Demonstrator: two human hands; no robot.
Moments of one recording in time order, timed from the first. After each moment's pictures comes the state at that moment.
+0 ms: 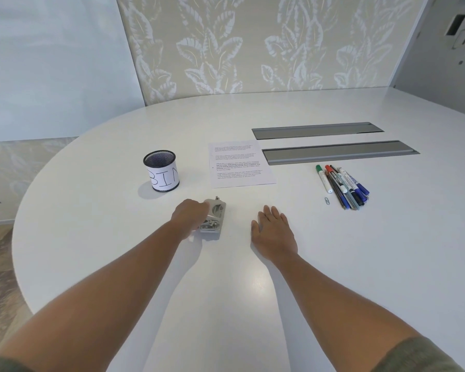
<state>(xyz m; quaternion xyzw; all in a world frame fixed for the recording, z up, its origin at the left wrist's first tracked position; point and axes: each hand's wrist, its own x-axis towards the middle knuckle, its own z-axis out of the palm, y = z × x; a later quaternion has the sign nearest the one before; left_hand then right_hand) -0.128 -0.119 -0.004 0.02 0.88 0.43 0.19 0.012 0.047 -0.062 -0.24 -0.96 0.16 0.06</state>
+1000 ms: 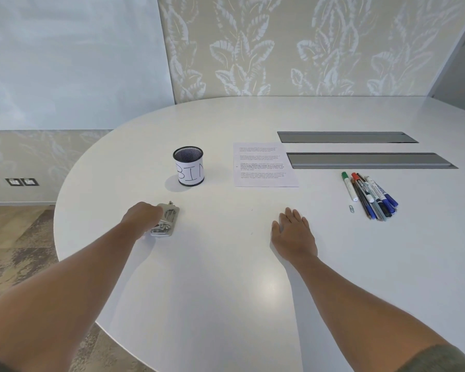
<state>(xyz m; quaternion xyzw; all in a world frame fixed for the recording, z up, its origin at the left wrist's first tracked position) -0.168 -0.269 -0.002 -0.08 0.94 0.31 0.13 0.012 0.047 -0.063 -0.24 -0.95 0.17 0.08</state>
